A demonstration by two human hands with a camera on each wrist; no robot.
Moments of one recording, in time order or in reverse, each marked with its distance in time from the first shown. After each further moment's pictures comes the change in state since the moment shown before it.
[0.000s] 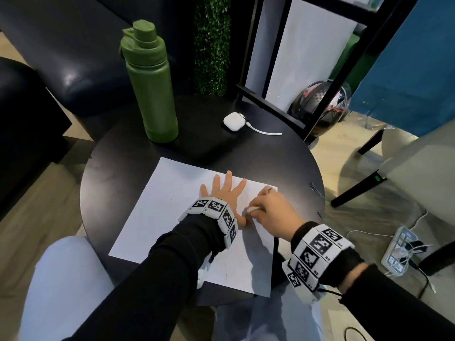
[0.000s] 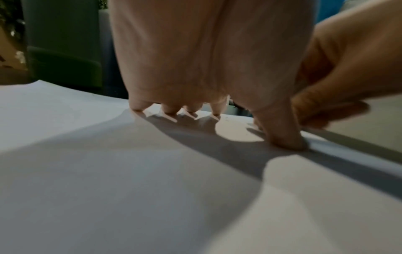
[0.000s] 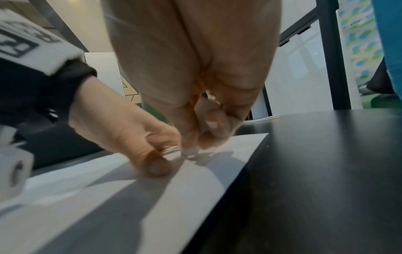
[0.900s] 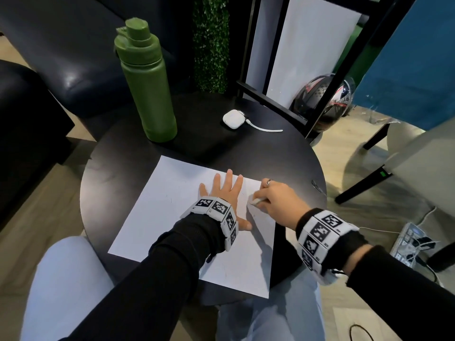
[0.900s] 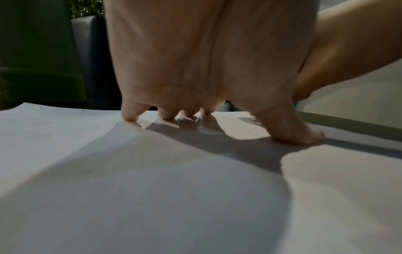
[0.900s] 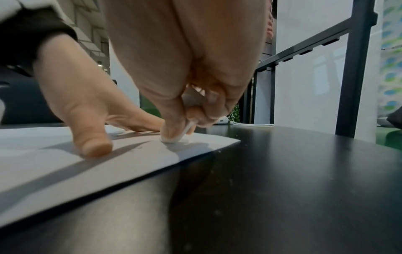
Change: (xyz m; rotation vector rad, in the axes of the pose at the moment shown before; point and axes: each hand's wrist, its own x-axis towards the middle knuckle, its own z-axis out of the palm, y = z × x) left_hand -0.005 0.003 -0.009 0.051 -0.058 -0.010; right_hand 0.014 0.015 -0.012 -0.181 -0.083 -0.026
